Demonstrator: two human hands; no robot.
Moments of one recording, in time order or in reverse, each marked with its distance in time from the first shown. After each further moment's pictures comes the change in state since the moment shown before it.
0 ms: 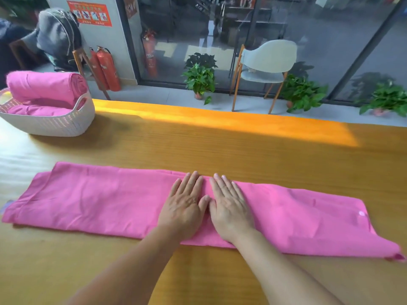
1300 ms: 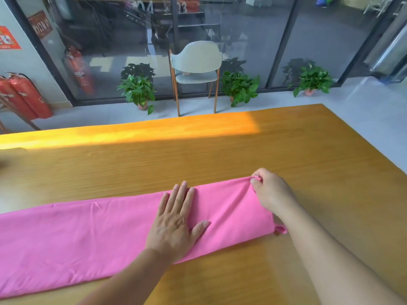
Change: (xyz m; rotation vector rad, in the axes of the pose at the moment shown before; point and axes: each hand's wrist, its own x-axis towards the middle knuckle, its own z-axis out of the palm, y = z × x) left_hand 0.039 0.213 0.063 0.101 -0.044 0.252; right_hand -0.096 0.297 -0.139 0.227 0.113 0.677
